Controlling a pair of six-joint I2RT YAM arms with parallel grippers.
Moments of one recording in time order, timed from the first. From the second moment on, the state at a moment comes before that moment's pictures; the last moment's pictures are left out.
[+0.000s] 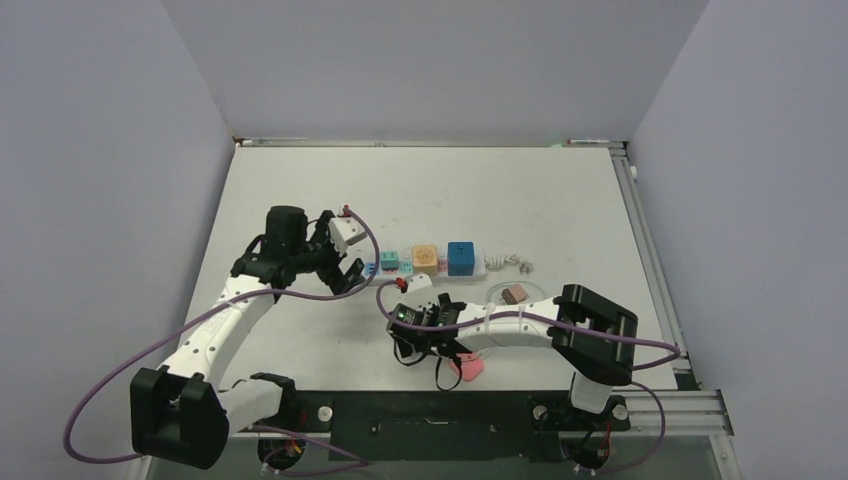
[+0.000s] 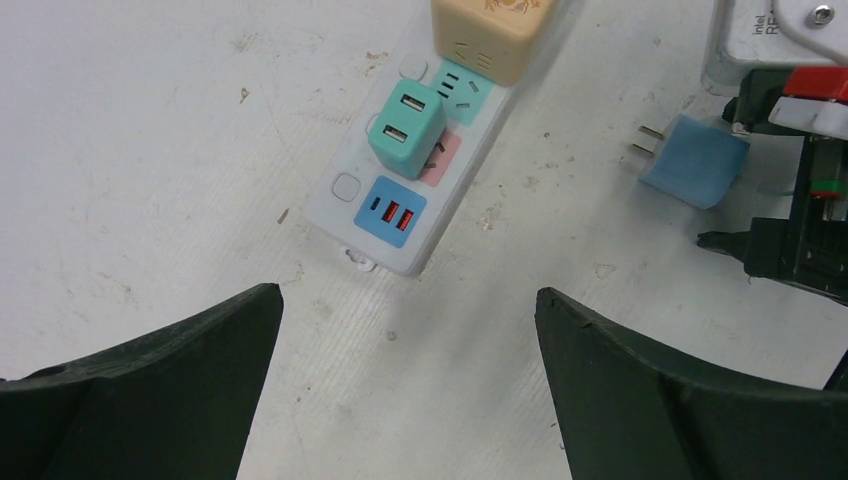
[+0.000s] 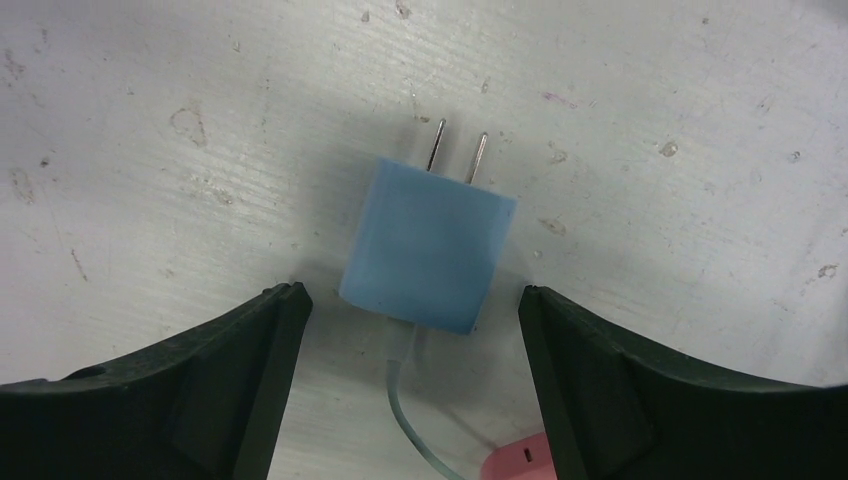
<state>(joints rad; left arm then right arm) -0.23 1.14 0.82 -0.44 0.56 0.56 1.24 1.73 0.99 -0.45 0.45 0.78</state>
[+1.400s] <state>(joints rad) -0.69 0.64 0.53 -0.18 0.59 1.13 0.93 1.30 1.15 -0.49 -0.48 0.48</state>
